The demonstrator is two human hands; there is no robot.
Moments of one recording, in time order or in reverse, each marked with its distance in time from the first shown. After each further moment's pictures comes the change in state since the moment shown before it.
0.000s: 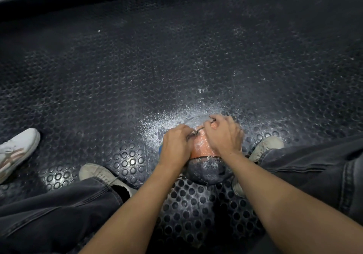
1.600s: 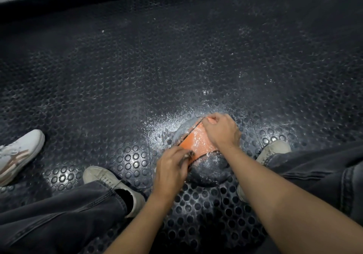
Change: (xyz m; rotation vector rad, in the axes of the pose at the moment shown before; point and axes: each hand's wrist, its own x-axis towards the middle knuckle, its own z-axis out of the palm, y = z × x) left_hand -0.047 -0.029 0.001 -0.027 0.083 -0.018; right_hand 0.025 -0.019 0.010 0.161 -0.046 0.055
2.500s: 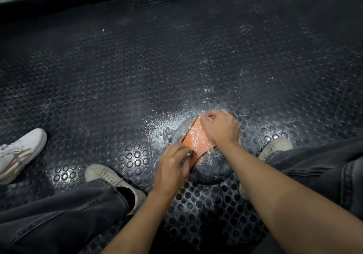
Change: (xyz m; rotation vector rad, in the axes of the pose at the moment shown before) left_hand 0.001 -0.004 -0.002 0.017 -0.043 0.076; right_hand 0.002 -0.007 0.005 -0.111 0.034 -0.090
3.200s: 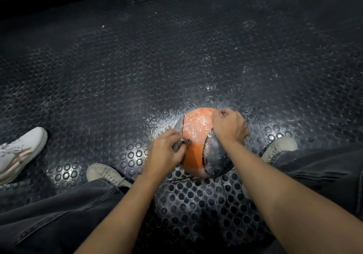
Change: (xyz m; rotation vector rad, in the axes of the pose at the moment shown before) left_hand 0.036 -0.016 -0.031 -0.025 -0.100 -0.012; right_hand 0.003 0.000 0.002 0.187 0.145 0.288
